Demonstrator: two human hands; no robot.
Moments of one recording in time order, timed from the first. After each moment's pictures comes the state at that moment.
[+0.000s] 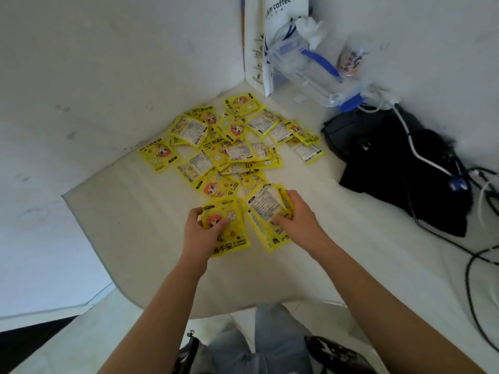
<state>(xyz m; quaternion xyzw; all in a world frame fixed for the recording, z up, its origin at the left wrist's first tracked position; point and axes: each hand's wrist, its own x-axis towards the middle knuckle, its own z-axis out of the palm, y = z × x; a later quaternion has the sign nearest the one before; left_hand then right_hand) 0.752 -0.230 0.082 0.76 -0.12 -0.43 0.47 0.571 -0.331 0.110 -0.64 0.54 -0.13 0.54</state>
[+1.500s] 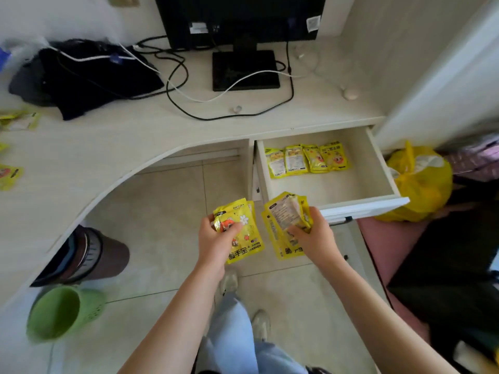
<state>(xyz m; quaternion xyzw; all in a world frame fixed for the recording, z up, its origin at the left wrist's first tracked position) 0.325 0.106 0.081 0.62 -0.40 -0.63 0.24 0.159 0.212 0.094 -0.23 0.84 -0.35 0.35</state>
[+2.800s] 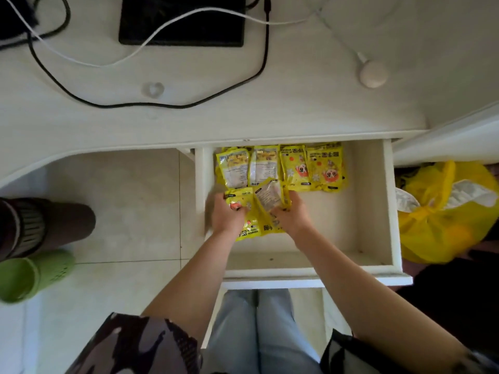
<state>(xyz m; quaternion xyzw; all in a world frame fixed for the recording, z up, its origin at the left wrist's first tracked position) 0.034 0.009 -0.090 0.73 -0.46 -0.50 0.05 -0.094 0.073 -0.102 -0.15 0.80 -0.25 0.52</state>
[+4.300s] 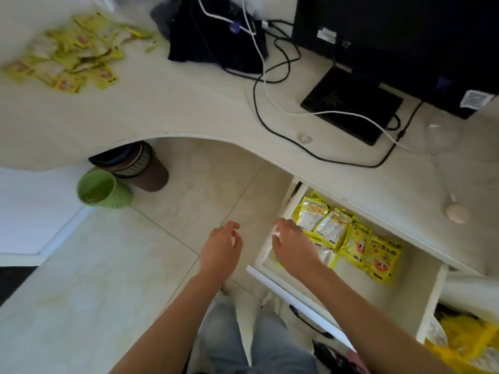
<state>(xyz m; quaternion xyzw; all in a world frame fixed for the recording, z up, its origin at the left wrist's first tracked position) 0.192 0.087 0.035 0.77 -0.54 -0.31 0.14 0.022 0.051 0.045 -0.72 0.62 0.00 0.33</state>
